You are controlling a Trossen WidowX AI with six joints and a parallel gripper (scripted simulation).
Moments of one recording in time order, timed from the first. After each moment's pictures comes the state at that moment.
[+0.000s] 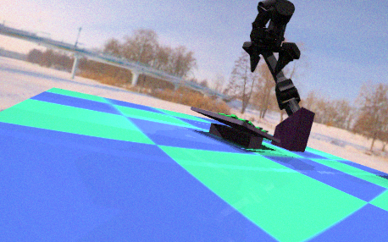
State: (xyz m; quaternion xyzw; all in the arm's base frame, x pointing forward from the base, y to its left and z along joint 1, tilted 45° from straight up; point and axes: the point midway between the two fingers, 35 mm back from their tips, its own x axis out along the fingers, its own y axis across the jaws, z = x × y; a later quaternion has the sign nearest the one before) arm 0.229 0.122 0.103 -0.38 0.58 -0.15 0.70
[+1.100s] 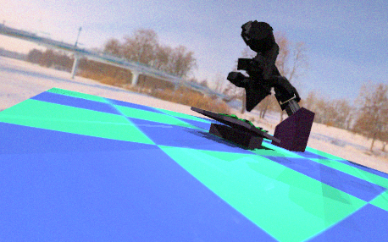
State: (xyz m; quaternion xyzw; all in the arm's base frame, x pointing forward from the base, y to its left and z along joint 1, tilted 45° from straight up) arm 0.316 0.077 -0.013 -0.36 0.57 -0.15 0.73
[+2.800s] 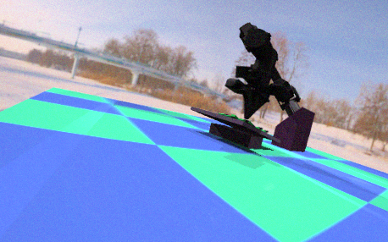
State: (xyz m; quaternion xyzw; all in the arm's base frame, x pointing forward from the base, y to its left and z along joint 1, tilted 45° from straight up) arm 0.319 0.062 -0.028 -0.36 0.57 -0.15 0.72
